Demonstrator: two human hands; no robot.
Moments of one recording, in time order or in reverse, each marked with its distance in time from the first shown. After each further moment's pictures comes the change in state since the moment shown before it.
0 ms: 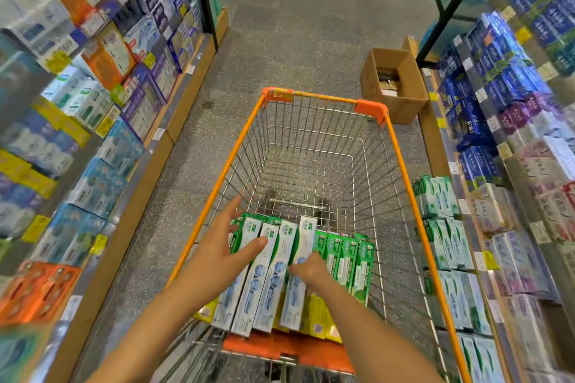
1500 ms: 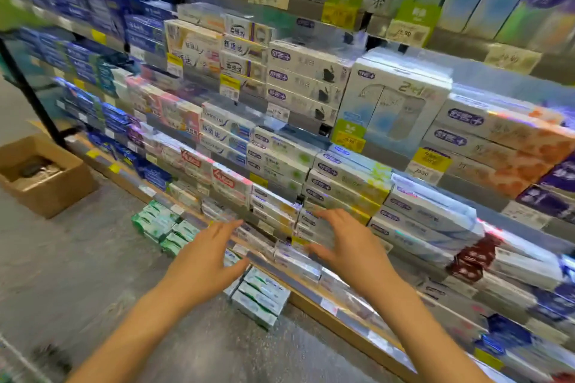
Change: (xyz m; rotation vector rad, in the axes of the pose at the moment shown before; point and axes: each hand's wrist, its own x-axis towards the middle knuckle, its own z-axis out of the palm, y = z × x) left_hand -0.219 0.261 0.499 0.825 -0.776 1.081; right_hand -0.428 0.484 -0.344 -0.157 1.137 -0.068
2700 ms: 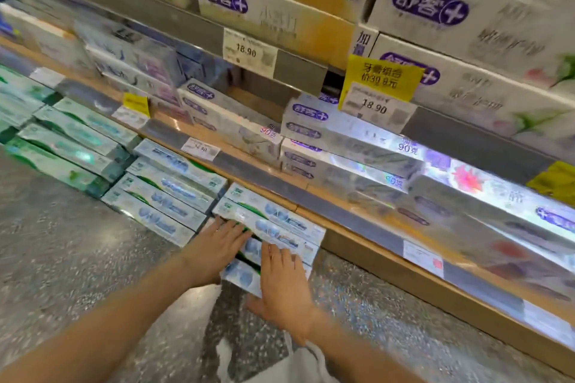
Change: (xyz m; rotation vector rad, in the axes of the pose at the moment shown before) left_hand 0.308 -0.404 0.681 0.766 -0.389 0.571; right_hand 0.192 0.258 0.813 -0.168 -0.348 0.080
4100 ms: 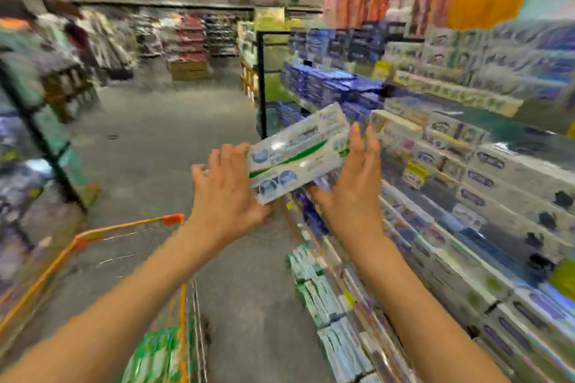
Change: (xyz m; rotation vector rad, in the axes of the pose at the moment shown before) left_hand -0.651 -0.044 -0.783 0.127 0.960 -1.378; right_hand -0.384 -0.344 -0.839 0.657 0.993 -0.779
